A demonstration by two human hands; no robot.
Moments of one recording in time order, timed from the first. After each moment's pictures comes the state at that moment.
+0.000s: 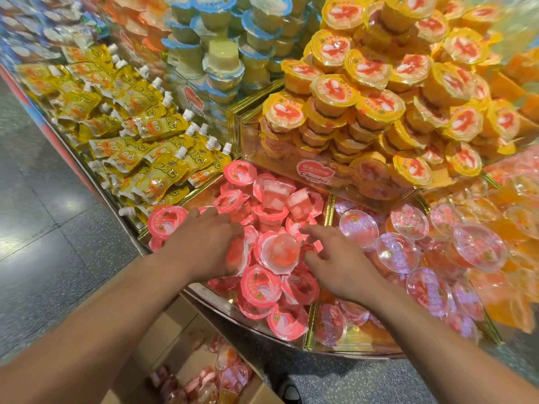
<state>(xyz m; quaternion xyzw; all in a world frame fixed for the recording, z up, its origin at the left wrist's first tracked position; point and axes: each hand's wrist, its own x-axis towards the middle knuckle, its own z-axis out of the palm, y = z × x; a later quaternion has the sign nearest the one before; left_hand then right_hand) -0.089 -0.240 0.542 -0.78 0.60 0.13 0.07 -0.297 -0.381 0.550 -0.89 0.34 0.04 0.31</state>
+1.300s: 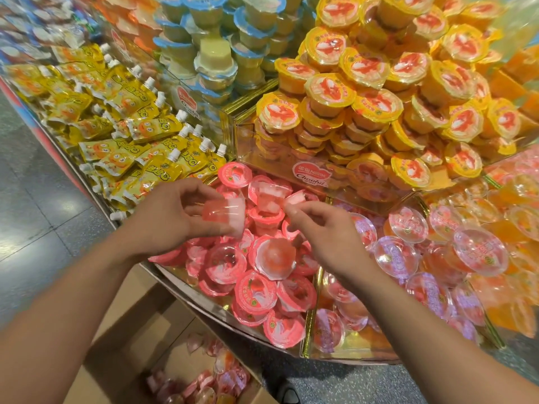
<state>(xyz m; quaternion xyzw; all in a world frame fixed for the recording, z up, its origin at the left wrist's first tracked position) -0.059 -0.235 0.580 -0.76 0.35 0.34 -0.43 -0.264 -0.383 0.573 -0.71 0.40 -0.16 0.56</state>
